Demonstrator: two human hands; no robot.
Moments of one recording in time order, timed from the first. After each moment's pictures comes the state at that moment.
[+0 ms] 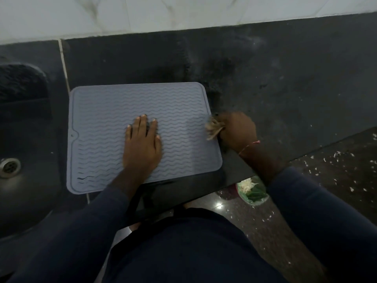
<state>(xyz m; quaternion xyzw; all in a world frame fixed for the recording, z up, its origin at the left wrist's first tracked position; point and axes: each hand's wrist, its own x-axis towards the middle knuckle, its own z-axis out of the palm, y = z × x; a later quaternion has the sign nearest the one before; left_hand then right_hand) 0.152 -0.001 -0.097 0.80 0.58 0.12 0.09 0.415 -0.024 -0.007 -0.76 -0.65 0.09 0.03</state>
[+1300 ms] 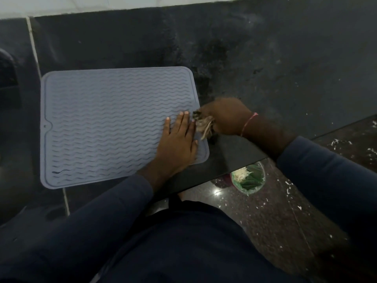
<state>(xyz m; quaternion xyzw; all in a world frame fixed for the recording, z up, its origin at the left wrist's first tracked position) 0.266 -0.036 -0.097 0.90 0.43 0.04 0.09 0.439 -0.006 0.019 -0.58 -0.79 0.15 -0.14</state>
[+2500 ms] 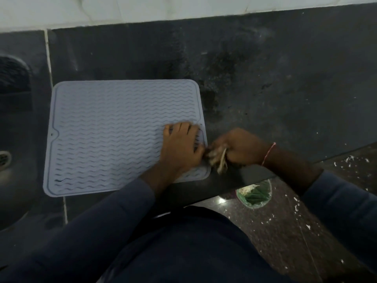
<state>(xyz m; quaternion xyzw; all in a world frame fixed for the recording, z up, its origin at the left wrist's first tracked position) 0.280 -0.010 -0.068 0.85 0.50 0.10 0.16 0.473 -0.027 0.006 -0.55 -0.76 0.33 -0.05</state>
